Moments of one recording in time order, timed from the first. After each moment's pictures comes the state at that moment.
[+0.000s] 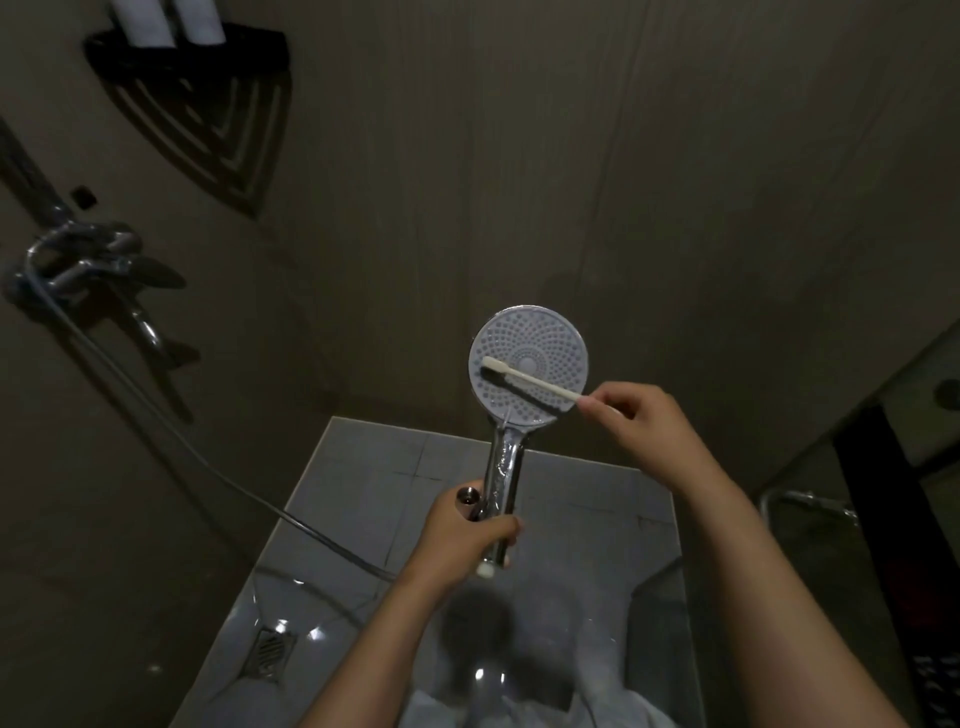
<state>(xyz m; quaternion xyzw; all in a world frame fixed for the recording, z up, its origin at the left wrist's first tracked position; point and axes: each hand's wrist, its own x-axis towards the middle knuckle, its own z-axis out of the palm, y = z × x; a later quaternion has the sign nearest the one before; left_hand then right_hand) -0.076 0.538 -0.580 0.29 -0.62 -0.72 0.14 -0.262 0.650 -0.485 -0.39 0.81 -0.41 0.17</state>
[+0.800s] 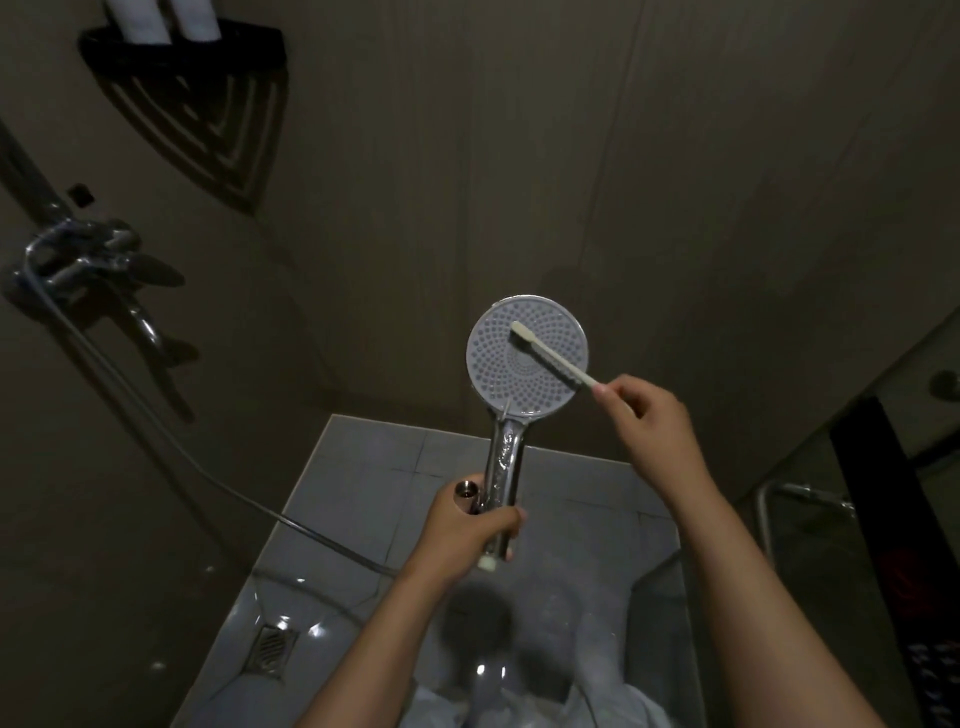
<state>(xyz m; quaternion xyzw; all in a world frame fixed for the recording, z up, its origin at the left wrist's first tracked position) -0.080 0.543 -0.580 0.30 -0.59 -0.73 0.15 -0.256 0.653 -0.504 -0.33 0.81 -0.48 0.07</state>
